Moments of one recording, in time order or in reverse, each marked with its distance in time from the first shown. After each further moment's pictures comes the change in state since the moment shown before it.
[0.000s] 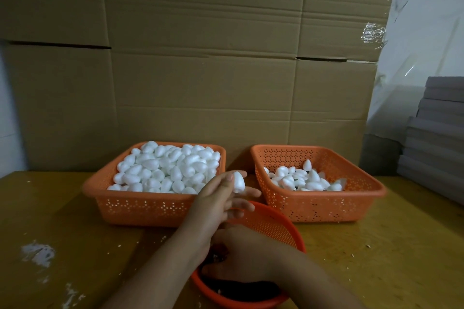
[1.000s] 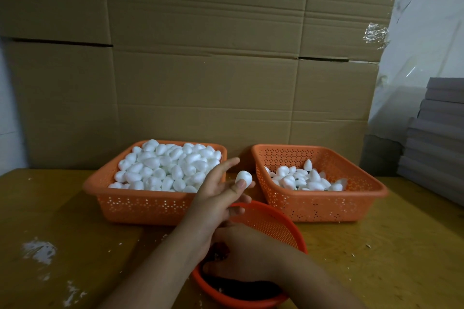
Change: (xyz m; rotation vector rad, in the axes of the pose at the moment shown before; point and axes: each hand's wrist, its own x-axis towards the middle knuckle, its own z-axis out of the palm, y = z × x) left_hand 0.003 -0.006 -0.006 -0.063 0.006 0.058; right_hand 0.002 0.002 0.004 -0.031 0.016 0.014
